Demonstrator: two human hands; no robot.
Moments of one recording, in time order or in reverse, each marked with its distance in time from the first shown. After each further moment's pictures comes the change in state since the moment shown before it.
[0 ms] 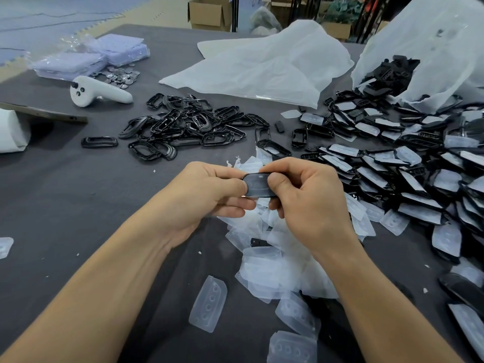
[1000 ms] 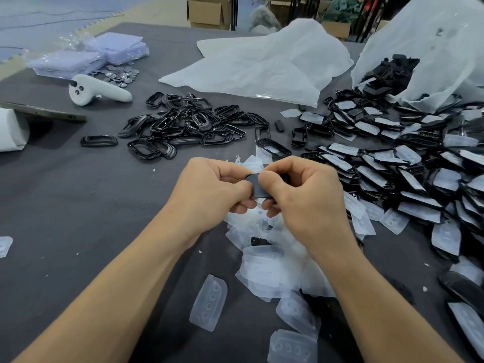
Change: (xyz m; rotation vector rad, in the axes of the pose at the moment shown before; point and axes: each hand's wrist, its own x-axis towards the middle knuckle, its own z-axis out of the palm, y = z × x) left_hand 0.001 -0.005 0.014 0.181 0.164 0.172; right_hand -0.002 0.000 0.004 0.089 0.019 0.049
